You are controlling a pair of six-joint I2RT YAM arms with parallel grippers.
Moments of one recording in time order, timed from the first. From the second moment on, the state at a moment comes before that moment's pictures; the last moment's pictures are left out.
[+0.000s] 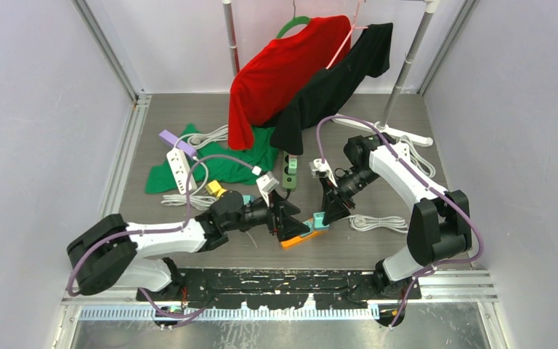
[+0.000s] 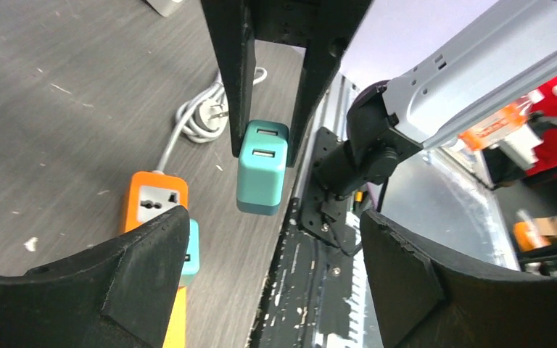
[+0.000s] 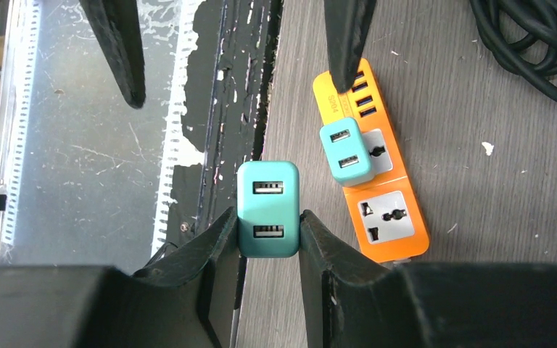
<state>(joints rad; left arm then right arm) -1.00 1.28 0.48 0.76 0.33 -0.53 0.30 1.53 1.17 -1.45 -0.99 -1.31</state>
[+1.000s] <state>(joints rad) -0.98 1.61 0.65 0.84 0.53 -0.77 0.29 1.56 1.17 -1.50 -1.00 -1.31</state>
